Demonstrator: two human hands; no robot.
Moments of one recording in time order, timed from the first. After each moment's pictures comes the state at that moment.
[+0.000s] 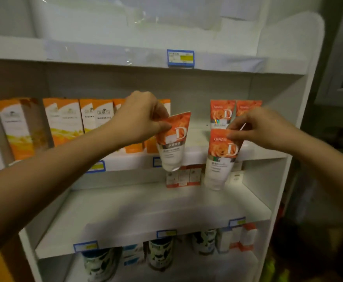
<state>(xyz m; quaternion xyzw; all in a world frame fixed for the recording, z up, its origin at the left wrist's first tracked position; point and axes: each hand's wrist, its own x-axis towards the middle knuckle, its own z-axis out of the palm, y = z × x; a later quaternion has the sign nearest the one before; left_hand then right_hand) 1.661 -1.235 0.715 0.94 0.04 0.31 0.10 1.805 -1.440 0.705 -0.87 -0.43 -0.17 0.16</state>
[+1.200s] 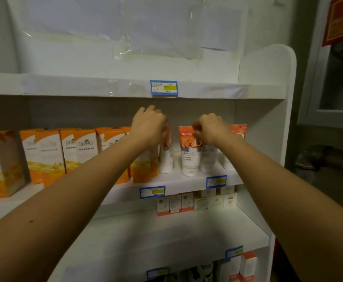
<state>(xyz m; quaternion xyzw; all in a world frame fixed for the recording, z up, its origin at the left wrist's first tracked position) 1.775 -1.215 0.736 0.92 0.10 0.33 -0.16 1.872 -1.352 0.734 -0.90 -0.34 -0.22 0.15</state>
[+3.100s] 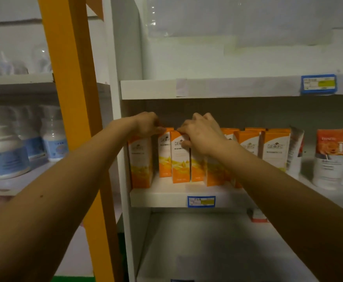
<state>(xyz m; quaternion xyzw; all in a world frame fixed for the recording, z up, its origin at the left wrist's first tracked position) 1.597 -0.960 0.768 0.96 0.25 0.10 0.05 1.694 -1.100 0.733 -0.77 -0.55 -0.33 0.01</state>
